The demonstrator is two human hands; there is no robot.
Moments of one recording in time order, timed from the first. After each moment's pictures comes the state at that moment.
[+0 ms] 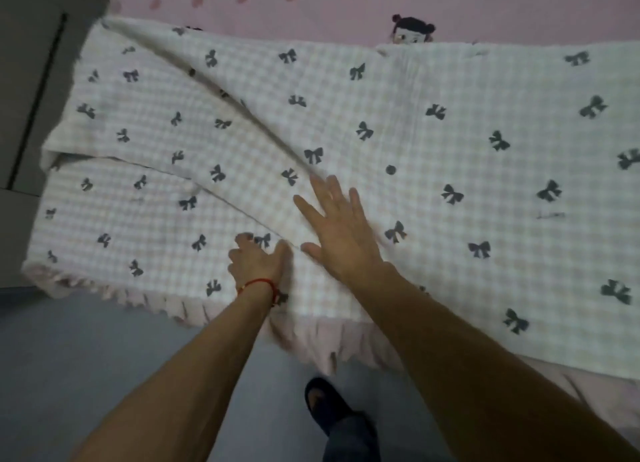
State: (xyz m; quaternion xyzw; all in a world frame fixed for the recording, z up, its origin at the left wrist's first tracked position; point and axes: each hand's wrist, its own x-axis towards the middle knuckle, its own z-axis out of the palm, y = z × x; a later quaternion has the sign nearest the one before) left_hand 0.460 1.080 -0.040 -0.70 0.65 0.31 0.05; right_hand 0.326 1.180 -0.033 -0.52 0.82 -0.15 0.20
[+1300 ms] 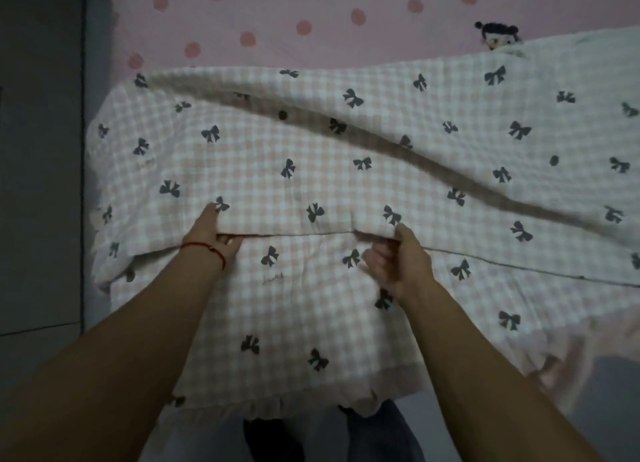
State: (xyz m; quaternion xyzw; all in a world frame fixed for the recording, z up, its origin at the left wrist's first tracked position) left_hand 0.560 0.591 -0.055 -0.63 0.28 0.72 -0.06; right_hand 0.494 0.893 -0.056 0.43 0.48 -0.70 0.33
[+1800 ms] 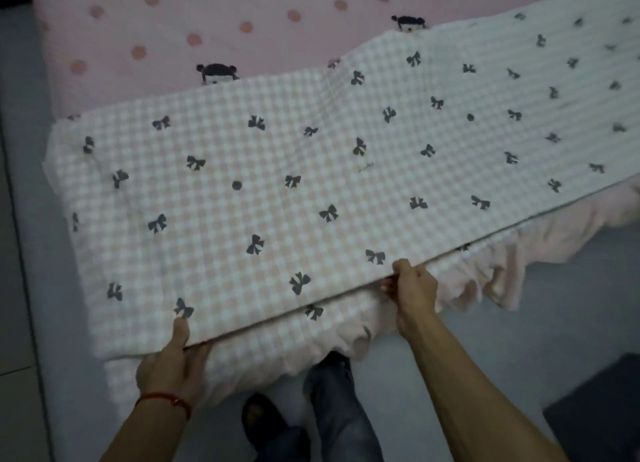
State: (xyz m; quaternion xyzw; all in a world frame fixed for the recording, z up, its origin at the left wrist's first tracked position) left_hand 0.786 0.639 -0.027 -0.69 0.37 0.61 -0.03; right_hand 0.637 0.943 -0.036 0.46 0.63 -0.61 0.12
